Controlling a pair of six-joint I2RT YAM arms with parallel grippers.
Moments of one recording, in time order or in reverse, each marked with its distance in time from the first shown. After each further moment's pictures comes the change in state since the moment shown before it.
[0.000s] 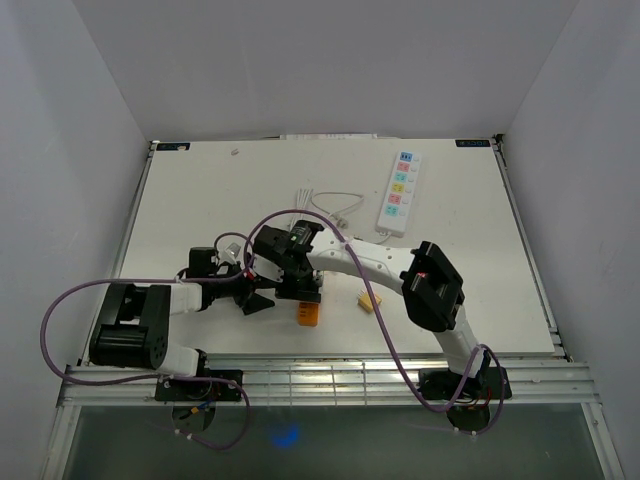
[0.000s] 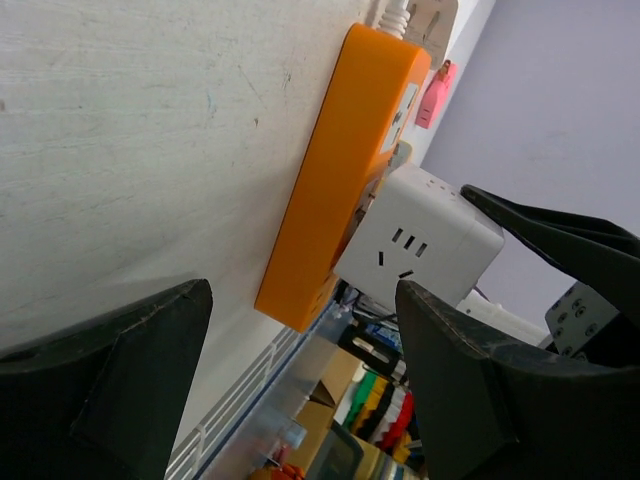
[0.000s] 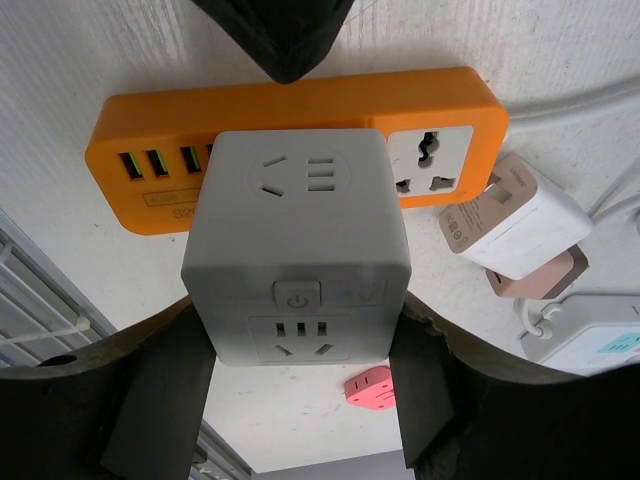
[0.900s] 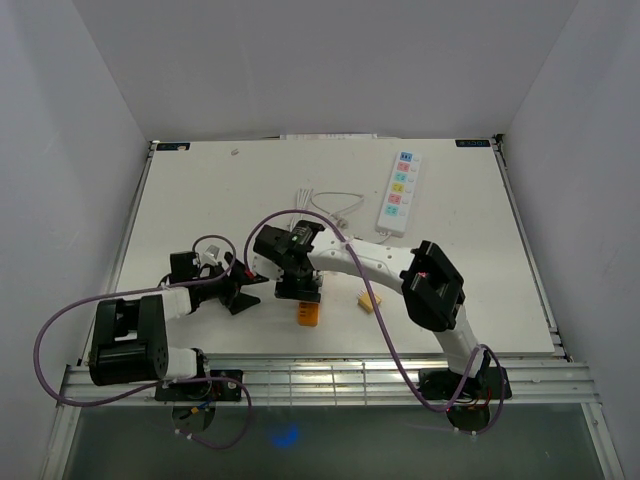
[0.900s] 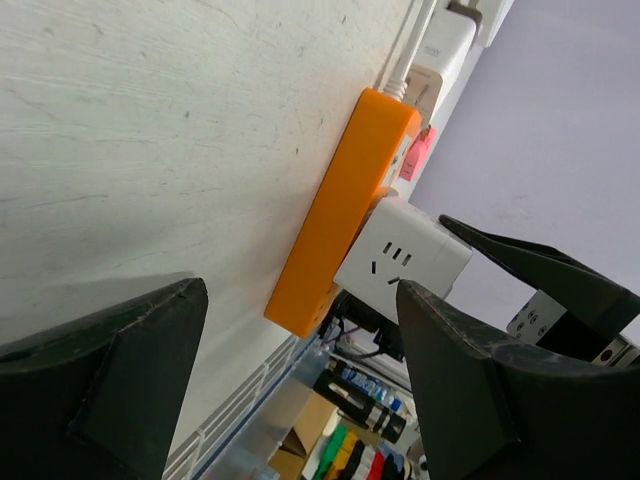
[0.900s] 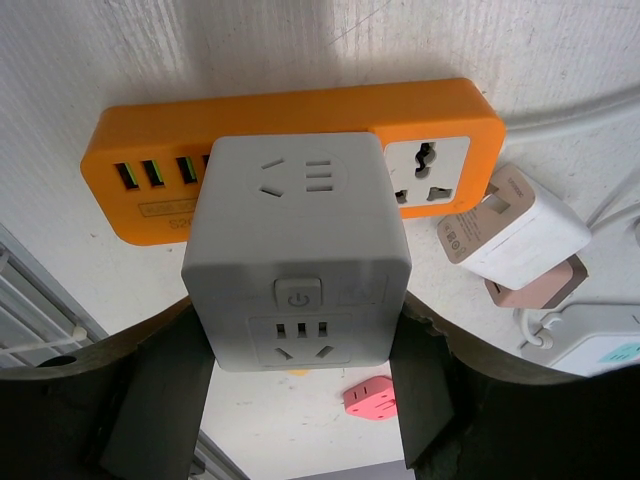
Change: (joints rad) left arm 0.175 -0.052 -0.027 -0.050 0.025 0.007; right arm -0.003 -0.016 -0.023 0.041 -0.006 -0.006
